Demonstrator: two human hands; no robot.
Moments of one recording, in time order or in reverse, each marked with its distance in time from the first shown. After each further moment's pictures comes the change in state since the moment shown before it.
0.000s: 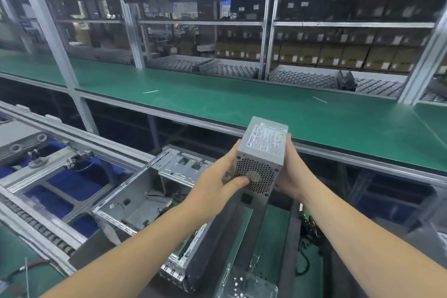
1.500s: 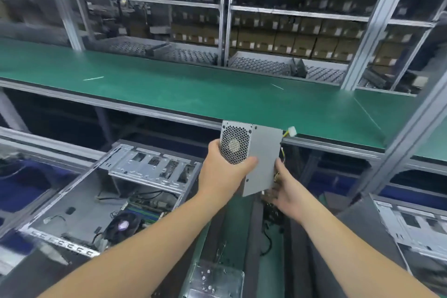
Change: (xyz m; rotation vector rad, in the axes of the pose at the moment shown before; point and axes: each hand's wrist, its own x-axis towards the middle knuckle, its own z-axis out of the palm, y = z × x) left_hand 0.064 0.008 0.096 -0.177 0.243 -0.336; right_hand -0.057 0.051 -0.094 0.115 0.484 0.133
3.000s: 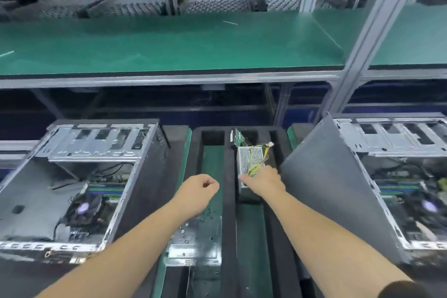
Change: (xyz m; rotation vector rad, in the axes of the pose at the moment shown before) left_hand -0.061 -0.136 0.044 0.525 -0.609 -0.220; right_hand 0.012 0.143 -0.083 -1.140 0.540 0.285
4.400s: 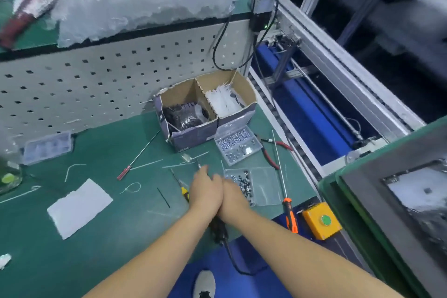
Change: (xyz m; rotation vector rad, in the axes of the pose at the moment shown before) left_hand -0.480 -0.633 -0.201 -0.699 0.979 -0.981; right_hand -0.669 -0.302 0.597 -0.667 -0.803 -1.226
